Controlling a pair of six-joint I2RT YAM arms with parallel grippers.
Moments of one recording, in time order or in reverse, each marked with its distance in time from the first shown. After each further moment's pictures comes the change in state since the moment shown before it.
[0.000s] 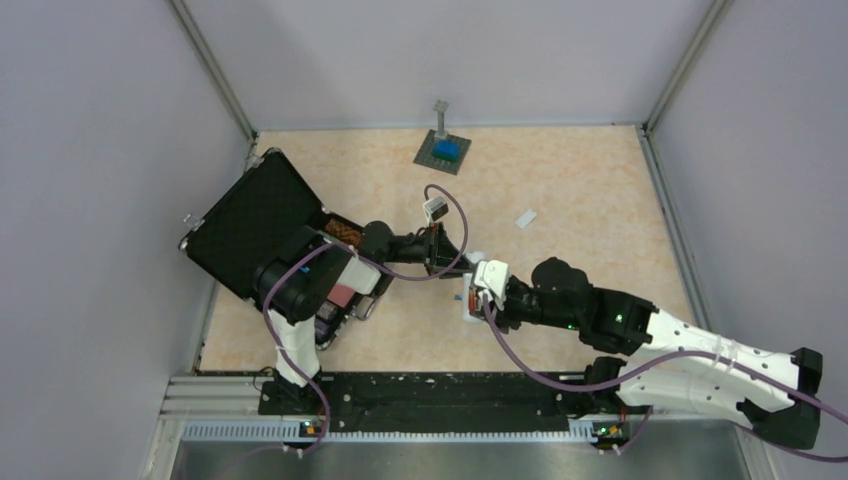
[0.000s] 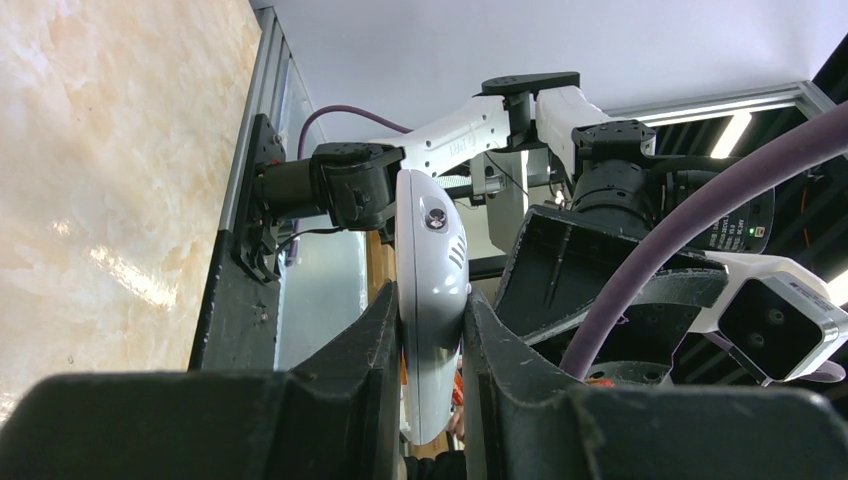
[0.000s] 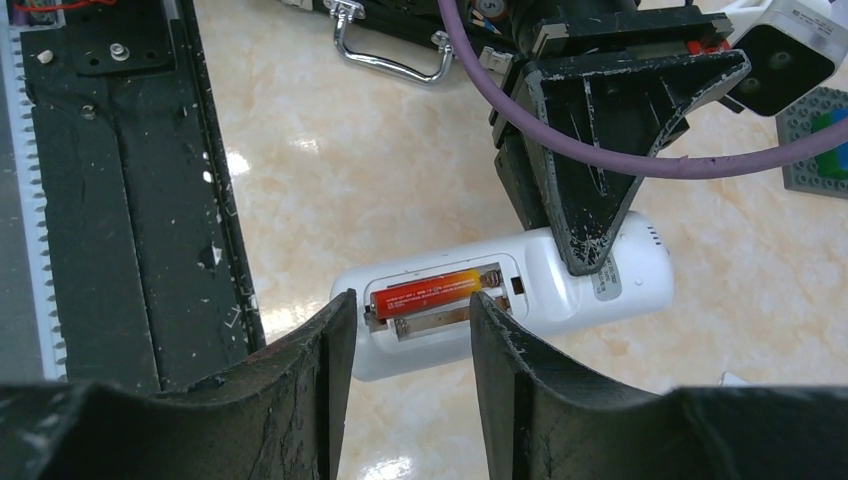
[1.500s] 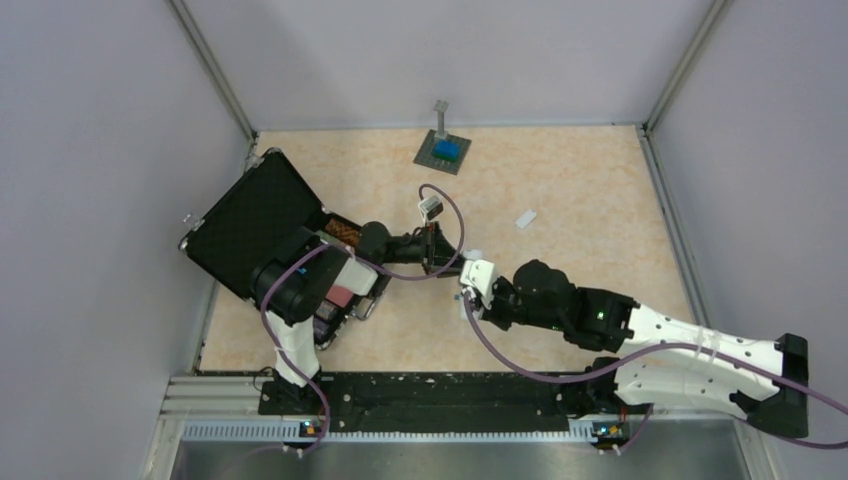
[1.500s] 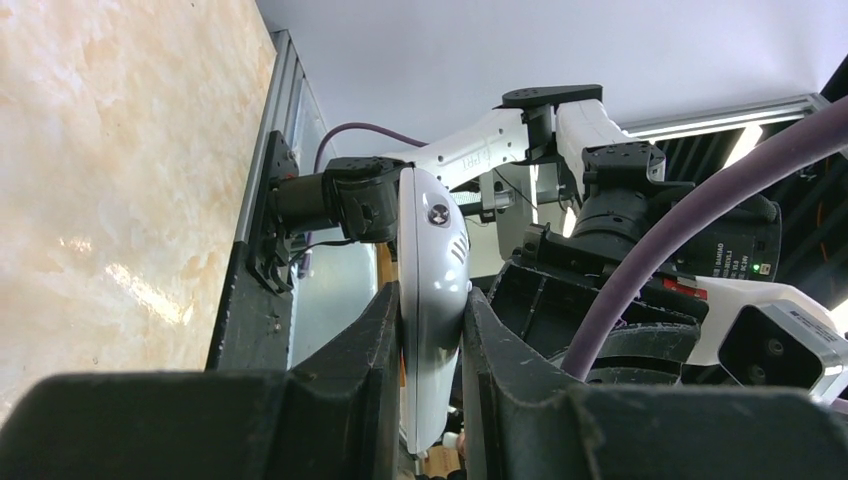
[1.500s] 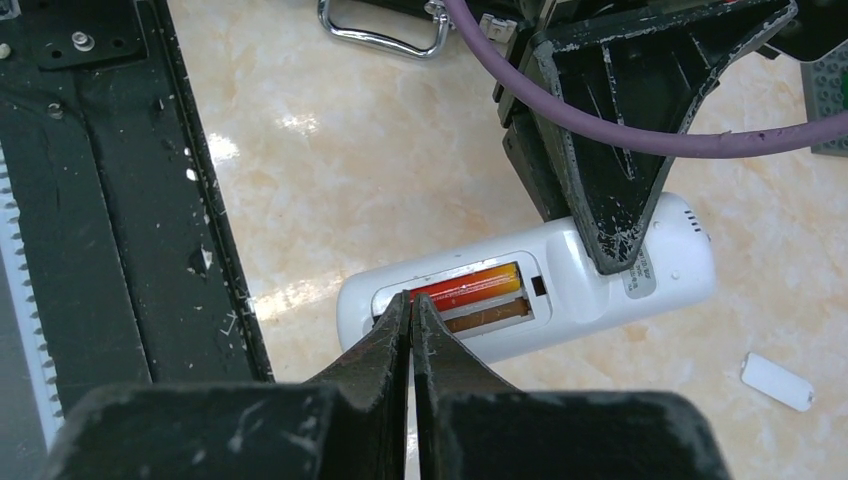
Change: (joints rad) left arm 0.011 -0.018 -0.025 -0.010 -0.023 0.027; right arm 0.026 0.083 0.000 0.023 0.080 0.044
